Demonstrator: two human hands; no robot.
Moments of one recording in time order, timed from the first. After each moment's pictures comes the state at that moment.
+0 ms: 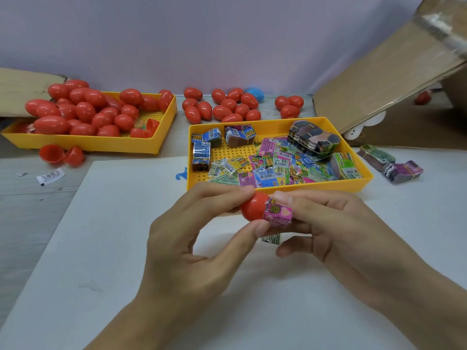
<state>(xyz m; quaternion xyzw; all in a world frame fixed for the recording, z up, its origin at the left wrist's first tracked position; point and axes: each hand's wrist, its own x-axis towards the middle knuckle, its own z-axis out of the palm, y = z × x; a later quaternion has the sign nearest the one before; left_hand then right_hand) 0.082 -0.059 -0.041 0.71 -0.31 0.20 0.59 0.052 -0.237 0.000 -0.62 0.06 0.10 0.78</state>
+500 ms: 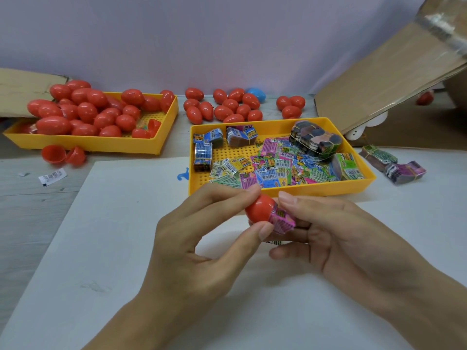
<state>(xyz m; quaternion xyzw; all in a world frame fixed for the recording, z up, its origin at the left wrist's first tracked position) 0.082 -0.058 -0.037 0.73 -0.32 0.18 0.58 0.052 -0.238 -0.001 -0.52 0.06 0.18 0.83</state>
